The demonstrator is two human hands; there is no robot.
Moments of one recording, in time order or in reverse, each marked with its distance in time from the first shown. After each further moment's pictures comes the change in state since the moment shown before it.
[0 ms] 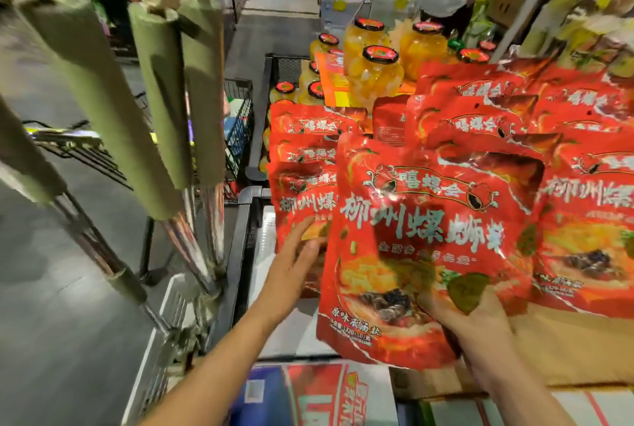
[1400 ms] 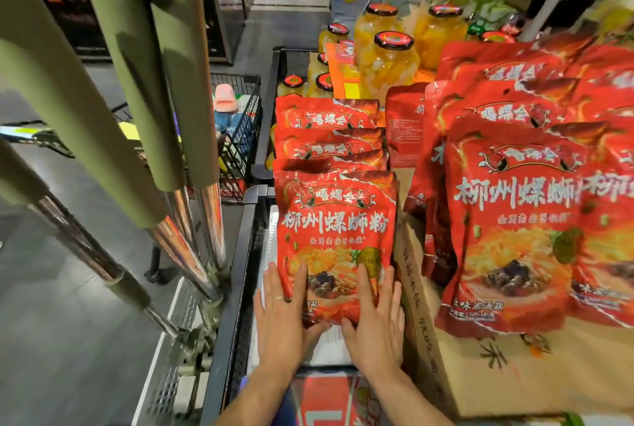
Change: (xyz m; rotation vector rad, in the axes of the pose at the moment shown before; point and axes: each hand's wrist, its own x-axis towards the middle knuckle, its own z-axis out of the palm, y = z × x) left_hand -0.014 -0.131 -0.003 1.140 0.231 0.006; right_hand 0.028 0.125 0.121 -1.081 -0.111 -0.071
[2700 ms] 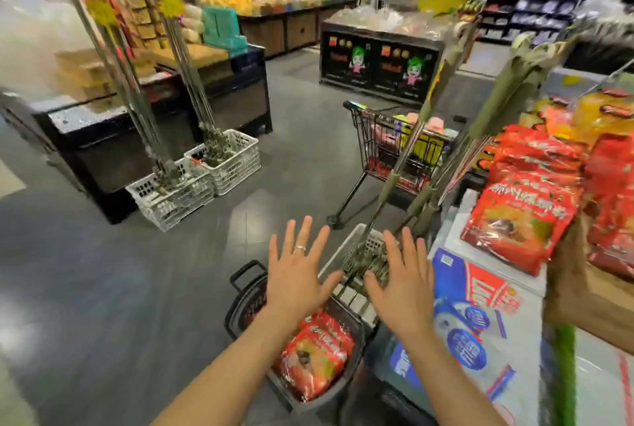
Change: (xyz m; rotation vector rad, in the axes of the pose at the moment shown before) left_hand -0.493 -0.100 -0.298 0.363 0.347 -0.325; right_hand -0.443 -0.178 -0.053 0.140 0.097 -0.731
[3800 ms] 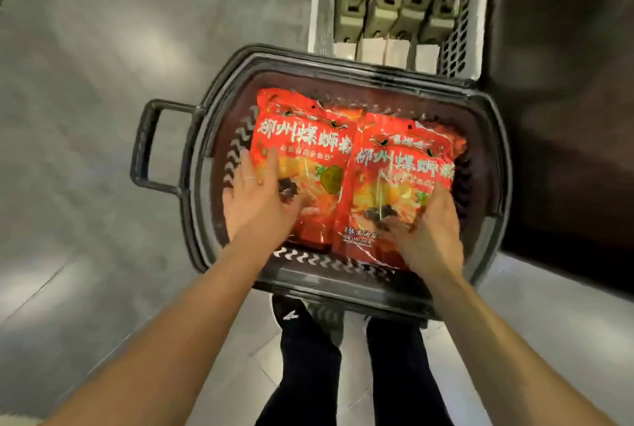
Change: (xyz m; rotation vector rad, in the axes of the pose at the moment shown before) left_hand 0.010 -0.302 0.568 0.084 -0.783 0.034; right_hand -0.107 0.103 0.608 0.164 -0.425 1.159
